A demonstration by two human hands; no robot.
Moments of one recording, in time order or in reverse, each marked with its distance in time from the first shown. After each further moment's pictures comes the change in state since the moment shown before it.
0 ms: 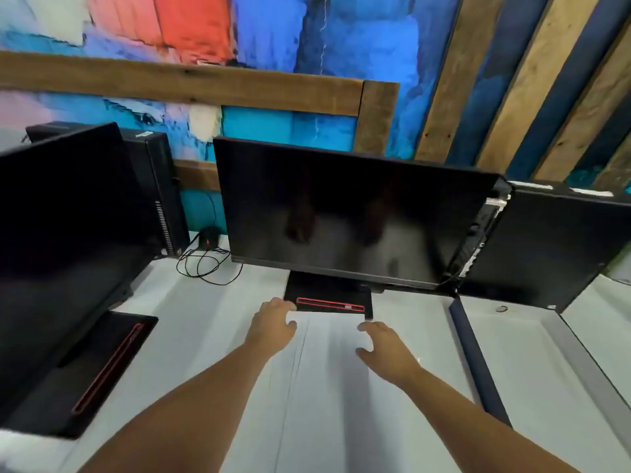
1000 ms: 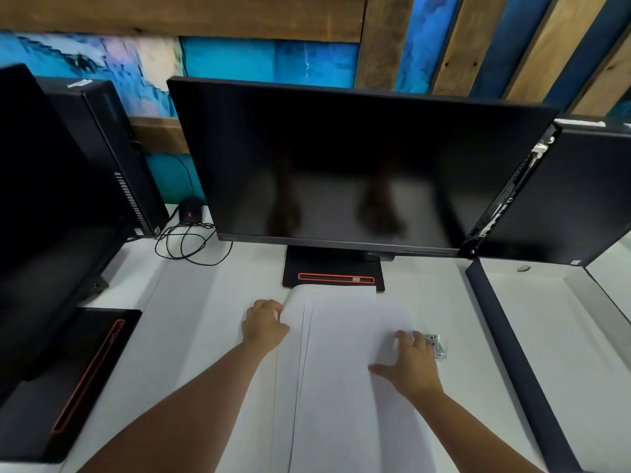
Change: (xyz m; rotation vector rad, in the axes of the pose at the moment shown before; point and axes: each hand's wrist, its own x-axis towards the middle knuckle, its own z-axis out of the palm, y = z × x) left_hand 0.031 -0.054 0.048 -0.052 -0.143 -0.303; right_hand -0.004 0.035 0.066 -0.018 0.050 0.432
